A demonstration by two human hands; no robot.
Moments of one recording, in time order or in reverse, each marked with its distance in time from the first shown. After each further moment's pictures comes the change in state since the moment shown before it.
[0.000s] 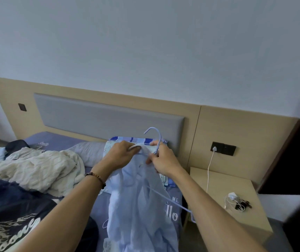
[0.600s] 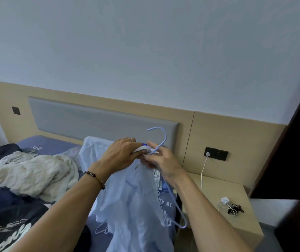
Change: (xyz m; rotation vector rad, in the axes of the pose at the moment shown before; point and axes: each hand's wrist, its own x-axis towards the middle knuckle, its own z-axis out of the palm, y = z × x) left_hand -0.005 0.022 -0.006 0.338 0.105 0.435; right_hand -0.020 -0.003 -0.018 0.706 -0.169 -0.033
